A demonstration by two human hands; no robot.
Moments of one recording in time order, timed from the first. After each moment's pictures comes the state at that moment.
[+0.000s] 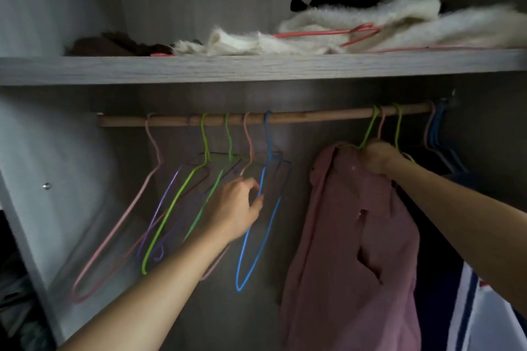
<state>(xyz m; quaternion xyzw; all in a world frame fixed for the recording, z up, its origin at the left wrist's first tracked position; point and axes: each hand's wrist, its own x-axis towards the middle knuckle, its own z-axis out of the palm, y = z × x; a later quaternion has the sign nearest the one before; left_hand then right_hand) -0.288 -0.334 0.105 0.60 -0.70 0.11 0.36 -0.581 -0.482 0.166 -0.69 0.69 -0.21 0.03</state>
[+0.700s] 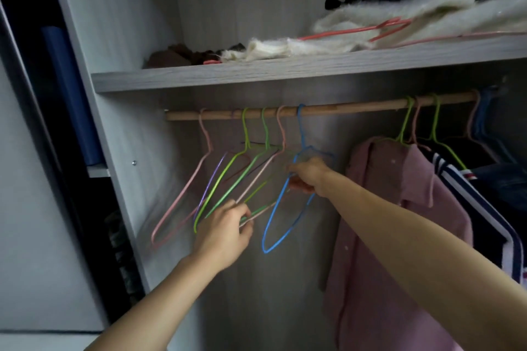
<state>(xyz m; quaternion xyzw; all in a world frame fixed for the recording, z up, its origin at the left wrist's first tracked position) -0.253 -0.226 0.068 0.68 -0.65 0.15 0.31 -0.399 -0.400 0.123 -0.63 0.47 -0.38 0.48</state>
